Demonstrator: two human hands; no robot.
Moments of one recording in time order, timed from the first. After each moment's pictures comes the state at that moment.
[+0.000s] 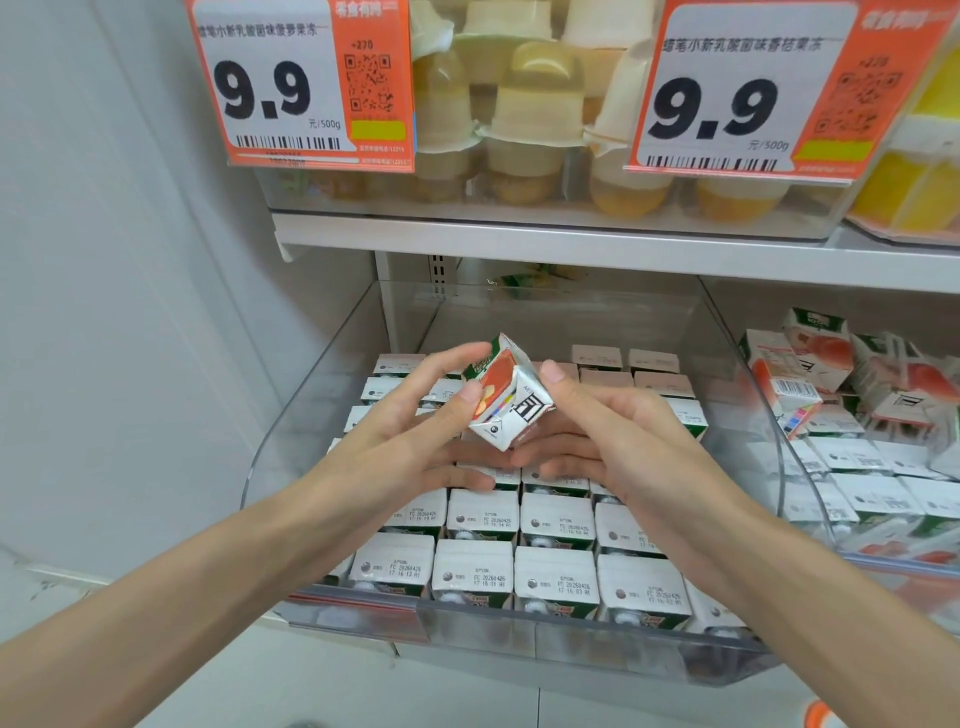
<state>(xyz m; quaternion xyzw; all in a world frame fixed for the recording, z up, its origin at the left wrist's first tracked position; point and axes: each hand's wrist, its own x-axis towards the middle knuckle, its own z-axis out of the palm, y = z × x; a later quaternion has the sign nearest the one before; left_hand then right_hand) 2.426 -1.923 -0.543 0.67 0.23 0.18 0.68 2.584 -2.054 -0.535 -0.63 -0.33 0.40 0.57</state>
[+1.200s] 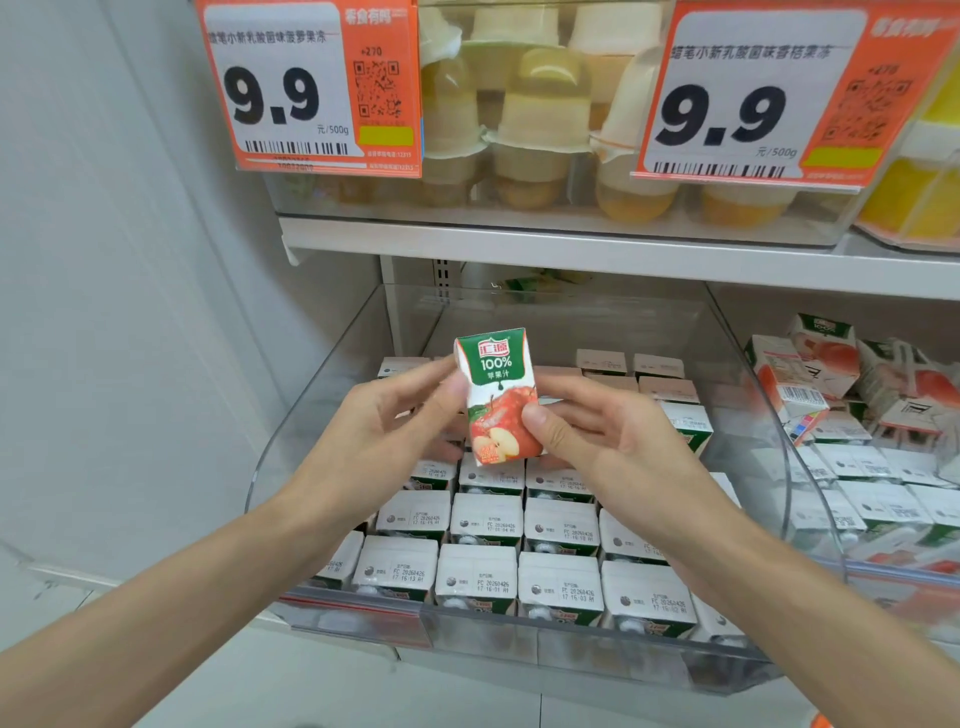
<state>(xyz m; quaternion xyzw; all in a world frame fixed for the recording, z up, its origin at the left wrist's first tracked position) 2.422 -1.913 -0.546 0.74 0.24 0.26 0.57 2.583 -2.052 -0.543 -0.68 -0.41 0.31 0.53</state>
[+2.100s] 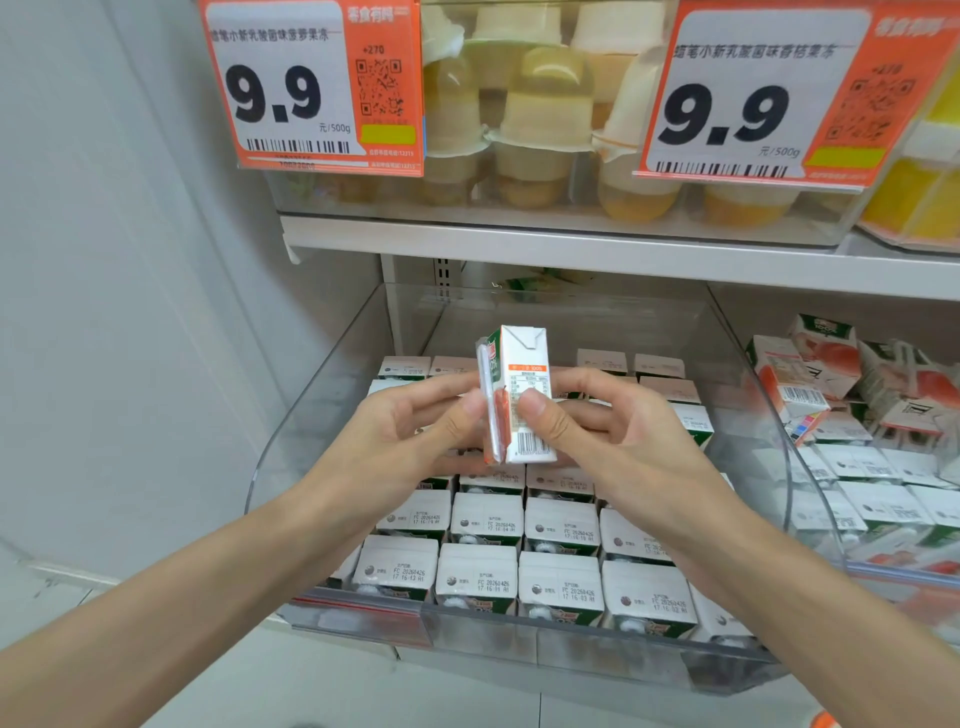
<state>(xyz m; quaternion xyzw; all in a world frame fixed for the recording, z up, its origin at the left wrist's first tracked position) 2.424 -1.920 -0.545 0.71 0.21 0.20 0.64 2.584 -2.055 -0.538 -0.67 -0.39 0.34 0.53</state>
